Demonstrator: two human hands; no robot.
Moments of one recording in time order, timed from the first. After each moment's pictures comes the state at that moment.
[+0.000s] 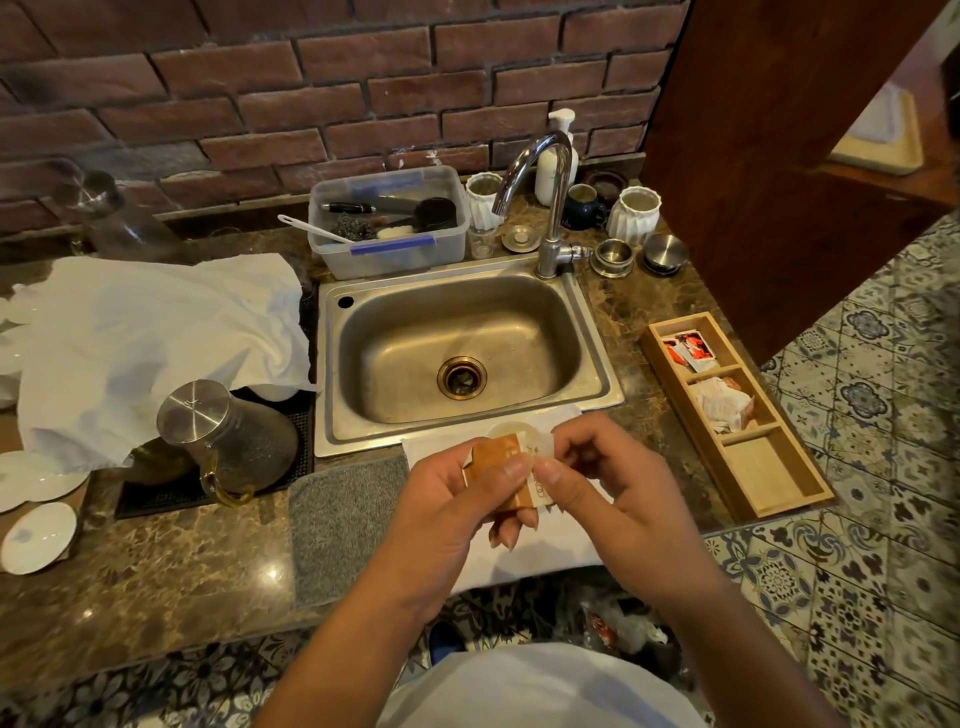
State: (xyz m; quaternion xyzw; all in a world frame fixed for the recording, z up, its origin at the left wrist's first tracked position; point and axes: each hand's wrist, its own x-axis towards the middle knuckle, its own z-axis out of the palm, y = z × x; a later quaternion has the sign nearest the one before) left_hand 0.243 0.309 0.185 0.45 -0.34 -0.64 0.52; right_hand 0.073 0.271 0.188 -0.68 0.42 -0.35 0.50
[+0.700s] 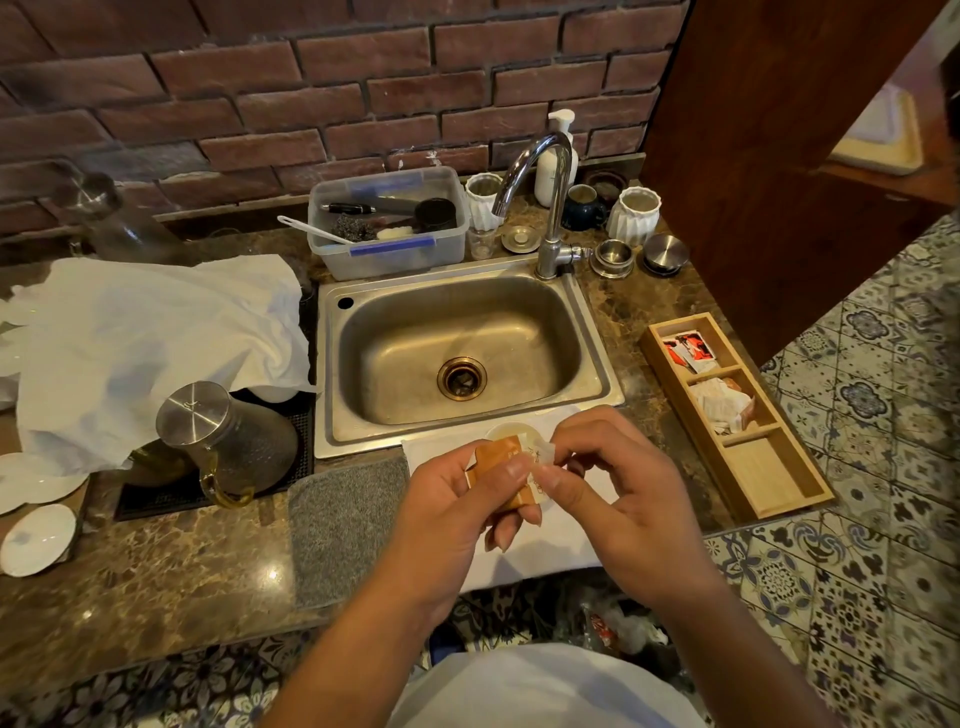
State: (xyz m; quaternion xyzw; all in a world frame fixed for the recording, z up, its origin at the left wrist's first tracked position) left_hand 0.238 0.307 0.185 0.47 -0.33 -0.63 0.53; right_hand 0.073 0.267 0.180 -0.71 0.41 -0.39 0.41
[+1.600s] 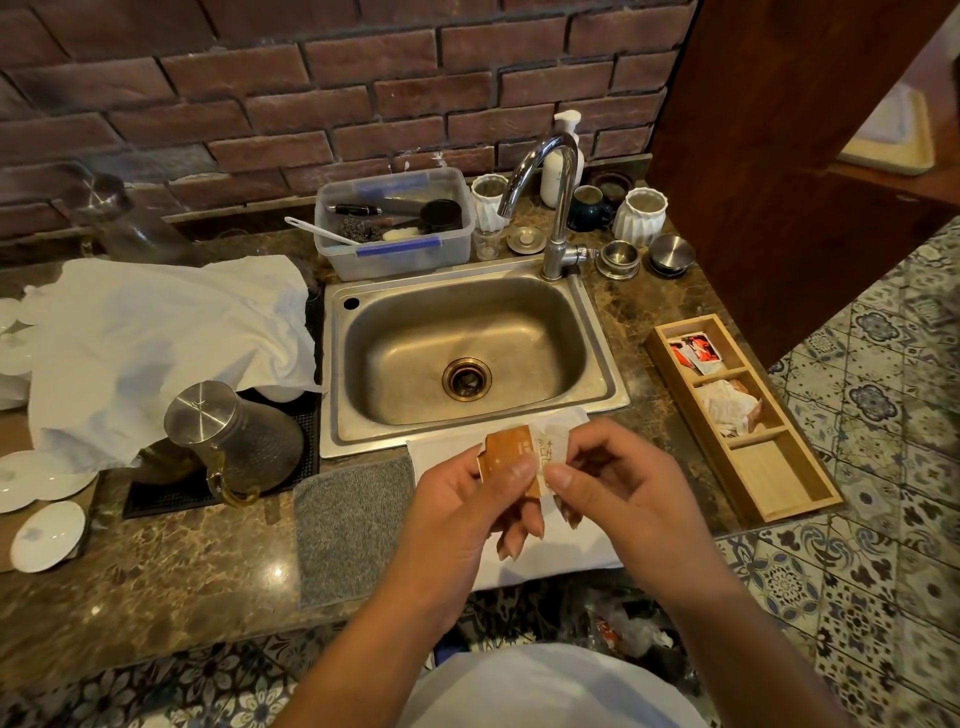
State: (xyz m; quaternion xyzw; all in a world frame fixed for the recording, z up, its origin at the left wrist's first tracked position) left_hand 0.235 0.311 0.181 0.46 -0.31 -0.63 0.54; right_hand 0.070 0.268 0.186 -0.59 0.39 -0.38 0.60
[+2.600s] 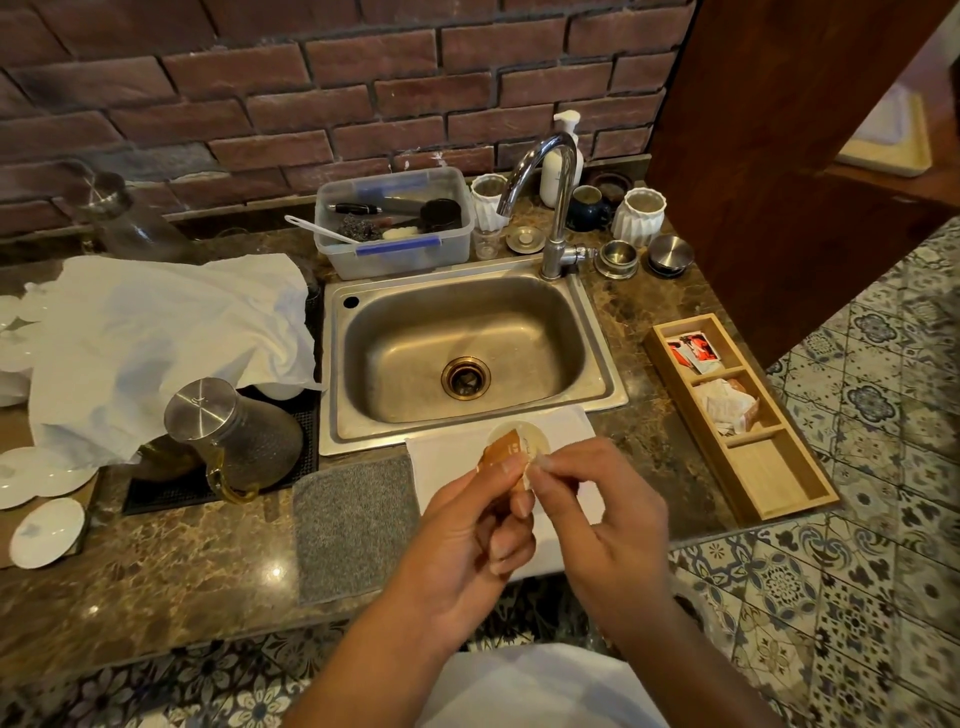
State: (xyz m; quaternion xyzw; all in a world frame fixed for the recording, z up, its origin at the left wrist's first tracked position) left_hand 0.226 0.314 0.174 0.35 -0.10 -0.75 0.55; right_hand 0.091 0.289 0.161 -0.69 0.41 -0.49 0.35
